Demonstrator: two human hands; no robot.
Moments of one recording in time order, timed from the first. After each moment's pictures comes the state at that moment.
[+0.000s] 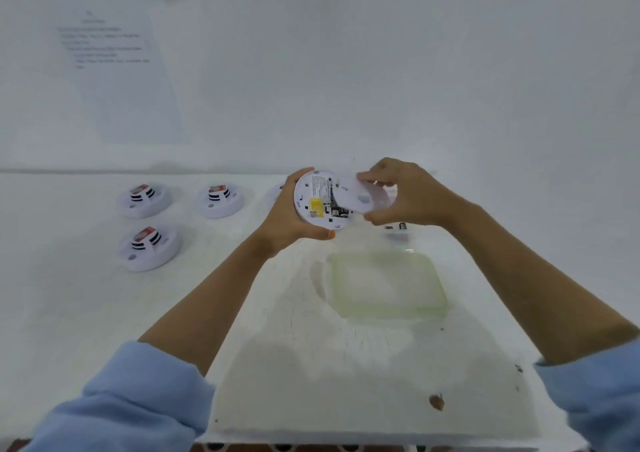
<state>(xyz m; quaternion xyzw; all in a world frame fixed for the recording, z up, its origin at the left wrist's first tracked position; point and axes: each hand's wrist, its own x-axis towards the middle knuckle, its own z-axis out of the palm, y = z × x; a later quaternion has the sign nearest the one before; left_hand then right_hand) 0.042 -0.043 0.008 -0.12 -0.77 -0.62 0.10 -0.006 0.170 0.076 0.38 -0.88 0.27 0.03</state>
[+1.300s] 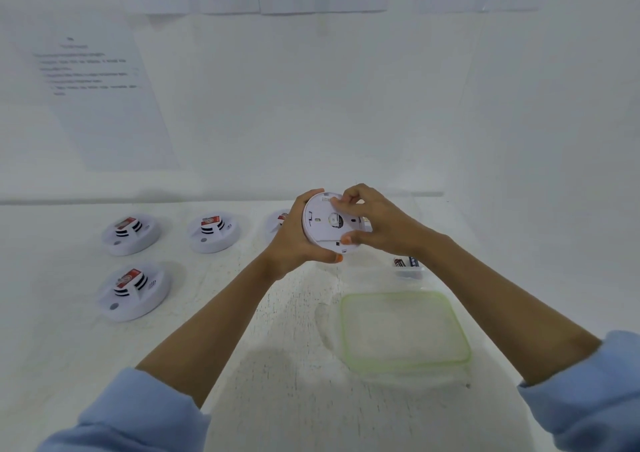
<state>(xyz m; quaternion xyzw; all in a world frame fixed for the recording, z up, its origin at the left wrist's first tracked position) -0.004 -0.053 0.004 -0.11 -0.76 -0.64 0.07 -0.062 0.124 0.043 0.45 -0.86 0.25 0.01</state>
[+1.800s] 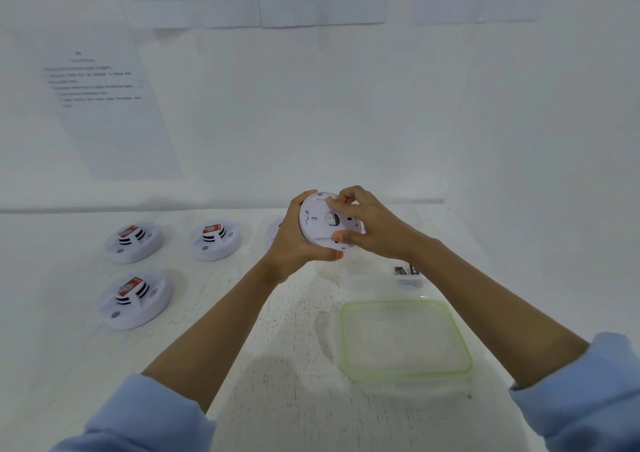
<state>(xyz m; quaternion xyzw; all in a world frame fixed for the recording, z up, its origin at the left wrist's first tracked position) -0.010 -0.051 0.007 -0.10 -0.76 -0.63 0.12 -0.064 0.115 0.044 0.44 -0.85 0.28 0.02</state>
